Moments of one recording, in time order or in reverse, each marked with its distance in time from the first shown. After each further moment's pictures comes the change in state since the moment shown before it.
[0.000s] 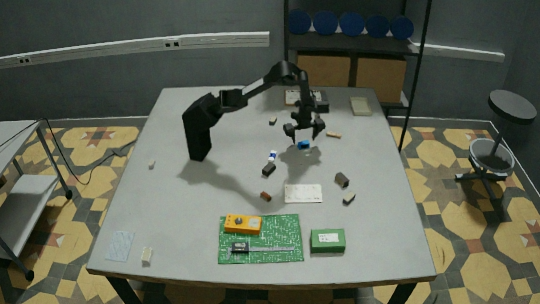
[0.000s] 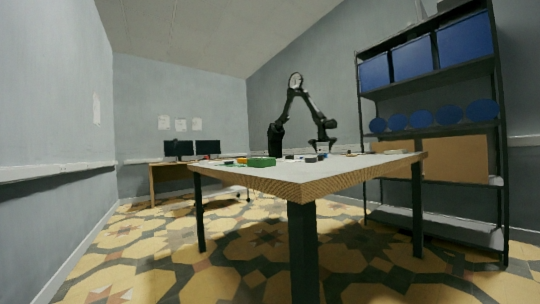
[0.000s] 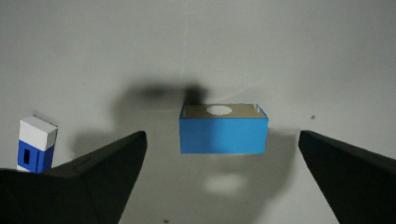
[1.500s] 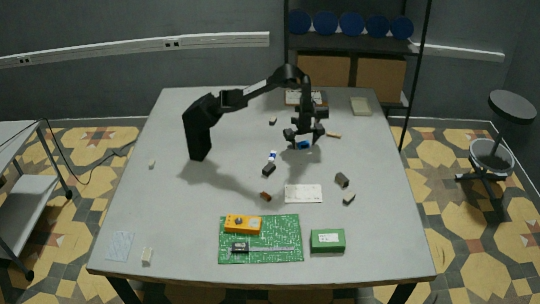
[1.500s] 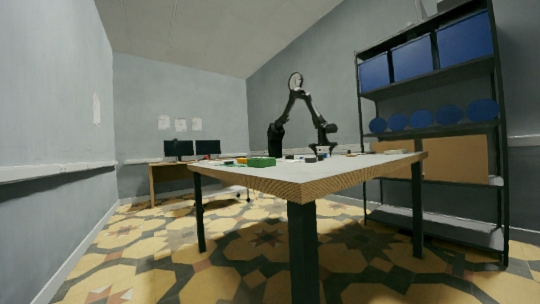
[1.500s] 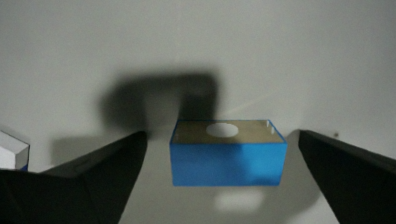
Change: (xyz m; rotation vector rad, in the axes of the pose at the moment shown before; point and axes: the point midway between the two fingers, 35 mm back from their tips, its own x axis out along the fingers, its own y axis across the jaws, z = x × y) arm 0.029 0.000 0.000 0.001 0.001 0.000
